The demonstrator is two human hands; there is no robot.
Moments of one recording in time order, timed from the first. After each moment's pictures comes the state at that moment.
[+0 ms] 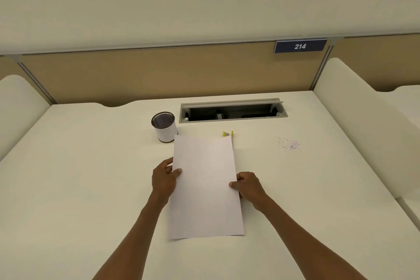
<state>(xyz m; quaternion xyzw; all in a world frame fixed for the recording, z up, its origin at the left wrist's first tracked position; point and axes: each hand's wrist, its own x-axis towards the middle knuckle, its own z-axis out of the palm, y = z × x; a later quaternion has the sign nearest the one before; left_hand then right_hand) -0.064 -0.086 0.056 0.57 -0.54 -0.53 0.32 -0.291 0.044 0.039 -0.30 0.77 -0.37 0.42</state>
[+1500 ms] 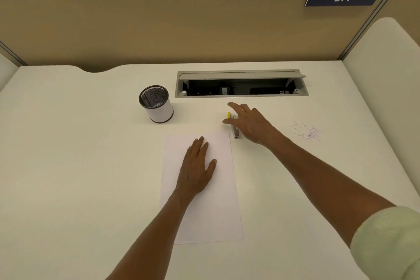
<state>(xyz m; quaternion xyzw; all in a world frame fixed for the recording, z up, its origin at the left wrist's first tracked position) -0.141 -0.094 -0.033 0.43 -0.85 -0.23 0.17 -0.392 -0.104 0.043 -0.76 0.65 0.03 -0.04</state>
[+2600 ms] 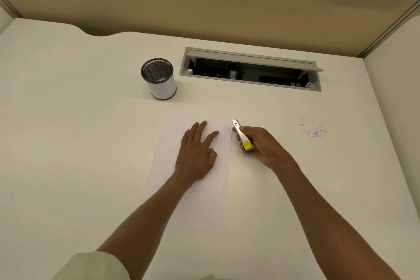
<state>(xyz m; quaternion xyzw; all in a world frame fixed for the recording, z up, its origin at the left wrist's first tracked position) -0.149 -0.087 -0.032 0.44 -0.87 -0.18 0.12 -0.363 -0.043 0.029 -0.21 0.64 -0.42 0.61</state>
